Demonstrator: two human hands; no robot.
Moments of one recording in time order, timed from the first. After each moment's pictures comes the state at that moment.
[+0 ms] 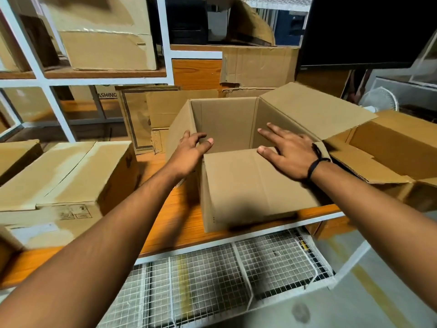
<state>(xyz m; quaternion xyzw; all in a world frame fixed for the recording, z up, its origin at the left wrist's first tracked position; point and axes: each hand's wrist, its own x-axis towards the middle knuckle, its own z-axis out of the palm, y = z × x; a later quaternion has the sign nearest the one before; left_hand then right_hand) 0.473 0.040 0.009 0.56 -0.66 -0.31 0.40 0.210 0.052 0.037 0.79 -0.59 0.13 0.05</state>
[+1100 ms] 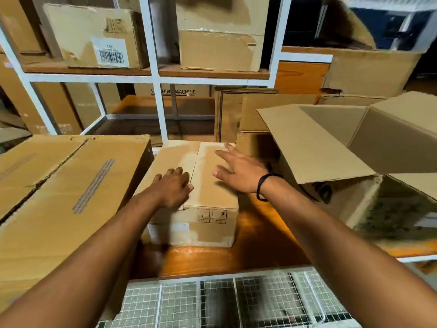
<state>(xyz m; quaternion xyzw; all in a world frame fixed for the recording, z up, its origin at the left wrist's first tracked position) 0.830 0.074 -0.044 0.69 -0.71 -0.10 0.04 0.624 0.029 -0.002 0.86 -0.49 0.10 -0.12</state>
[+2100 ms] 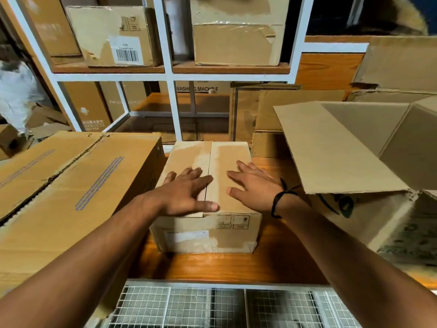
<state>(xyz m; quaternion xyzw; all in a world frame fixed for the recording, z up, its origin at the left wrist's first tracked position) 0.810 0.079 -0.037 0.65 -0.74 -0.14 -0.02 0.597 0.008 -0.041 0.88 -0.45 0.05 -0.11</state>
